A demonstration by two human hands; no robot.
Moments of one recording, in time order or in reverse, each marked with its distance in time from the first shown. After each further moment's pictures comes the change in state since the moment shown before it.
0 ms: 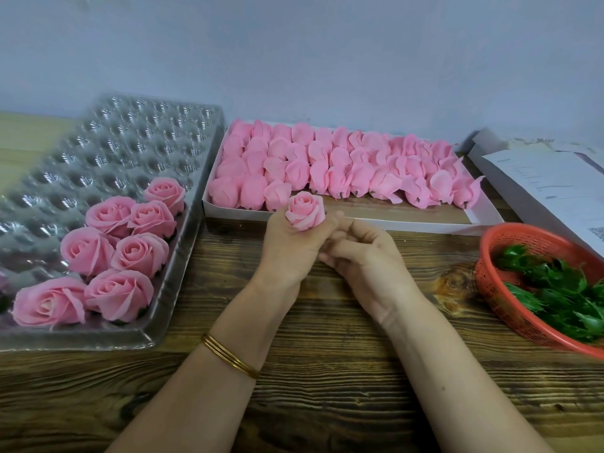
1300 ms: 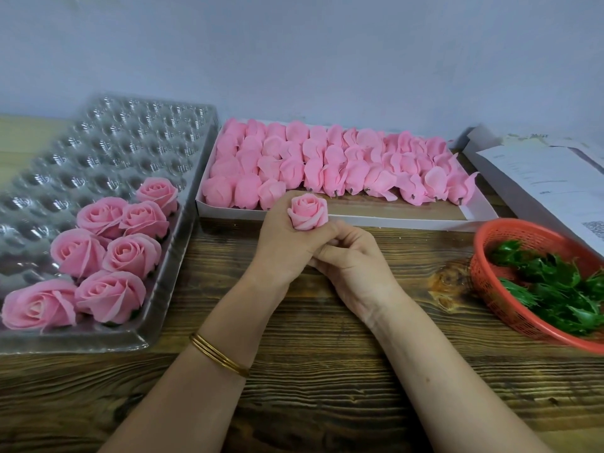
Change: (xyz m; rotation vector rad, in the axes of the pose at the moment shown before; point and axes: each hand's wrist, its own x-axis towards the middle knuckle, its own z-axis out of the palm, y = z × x) left_hand 0.000 0.009 -0.005 0.138 -0.080 -0.026; right_hand -0.002 0.005 0.012 0.042 -0.084 -0.028
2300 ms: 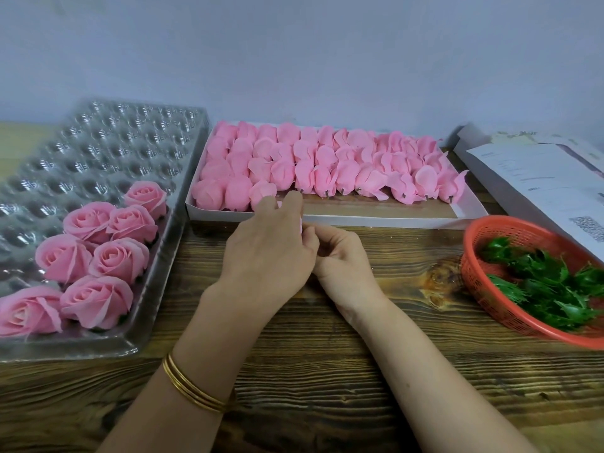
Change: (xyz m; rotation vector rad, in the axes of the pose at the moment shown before) left_hand -0.019 0.031 -0.005 1.102 0.011 0.168; right_hand -0.002 0.004 0.001 -0.333 0.047 -0.106
